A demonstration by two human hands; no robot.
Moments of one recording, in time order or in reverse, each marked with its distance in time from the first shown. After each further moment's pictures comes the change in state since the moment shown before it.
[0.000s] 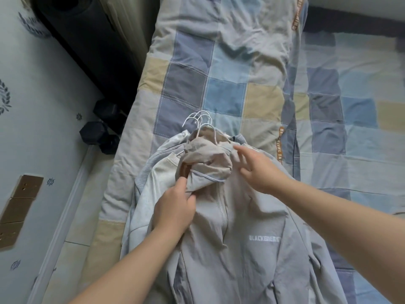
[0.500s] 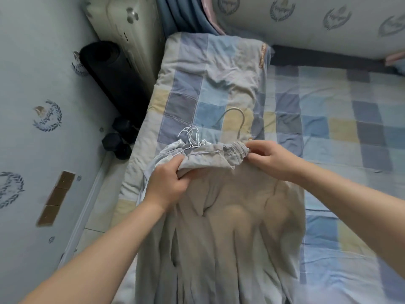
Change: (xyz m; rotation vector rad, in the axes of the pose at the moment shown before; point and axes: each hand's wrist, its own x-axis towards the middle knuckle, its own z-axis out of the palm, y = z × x) left_hand -0.102 0.129 -0.138 -0.216 0.151 0.332; right_hand -0.186 -0.075 -0.199 0.305 -0.091 -0.158
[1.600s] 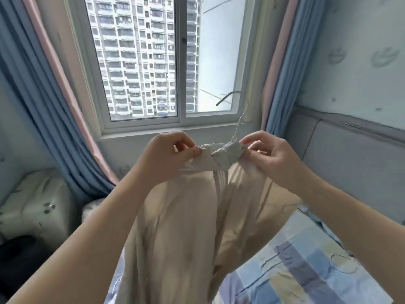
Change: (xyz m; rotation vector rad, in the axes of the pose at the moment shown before) left_hand 0.059 0.441 -0.192 -0.319 -0.223 0.757; right_hand -0.326 -0.261 -0.180 0.109 1.107 -0.302
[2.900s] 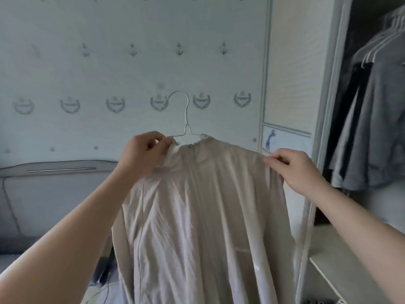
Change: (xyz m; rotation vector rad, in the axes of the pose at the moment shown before) left_hand -0.136 0.611 0.615 -0.485 -0.549 0.602; right_hand -0.662 -0.166 -0.605 -0.912 1.209 0.501
